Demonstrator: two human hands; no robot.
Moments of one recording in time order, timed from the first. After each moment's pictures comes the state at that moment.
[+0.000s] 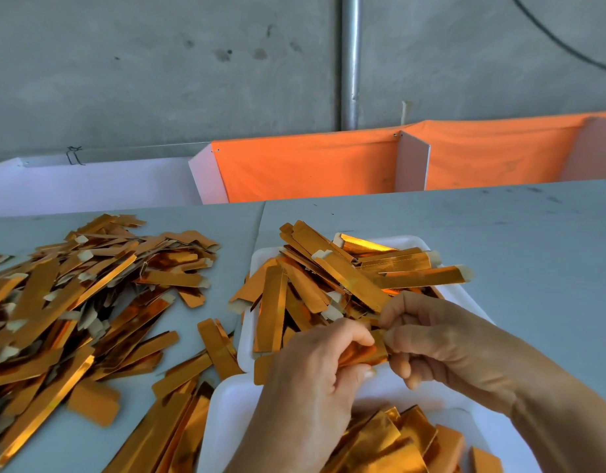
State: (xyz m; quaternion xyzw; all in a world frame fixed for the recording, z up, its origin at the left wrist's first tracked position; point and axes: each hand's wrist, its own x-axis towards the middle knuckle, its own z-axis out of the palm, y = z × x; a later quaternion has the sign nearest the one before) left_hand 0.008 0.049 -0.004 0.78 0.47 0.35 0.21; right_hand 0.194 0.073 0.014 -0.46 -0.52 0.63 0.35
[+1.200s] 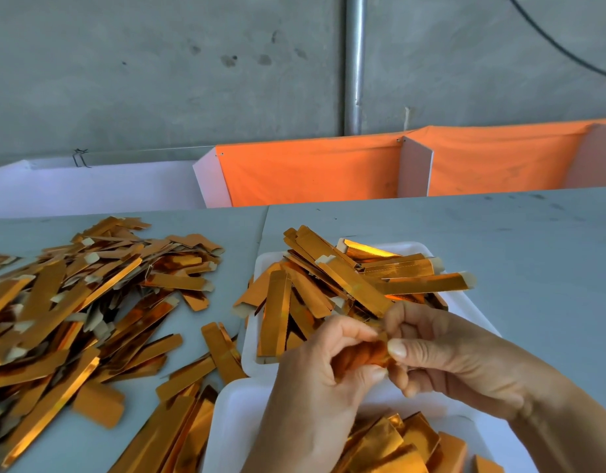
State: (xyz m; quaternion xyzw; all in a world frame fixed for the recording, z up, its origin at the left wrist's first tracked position) left_hand 0.013 0.050 -0.001 0.71 0.42 0.42 0.37; right_hand 0.205 0.077 0.004 -0.34 -0.50 0.72 0.34
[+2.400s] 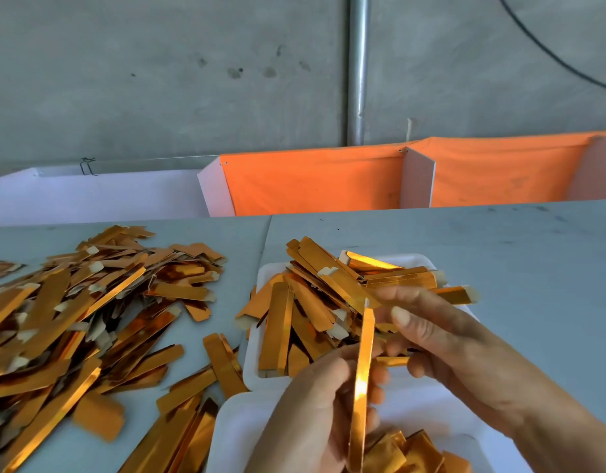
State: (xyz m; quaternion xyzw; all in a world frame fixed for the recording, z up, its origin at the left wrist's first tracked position) left_hand 0.032 0.068 0.005 0.31 0.45 0.39 0.74; right_hand 0.193 0.069 0.018 -0.42 -0.57 0.54 0.45
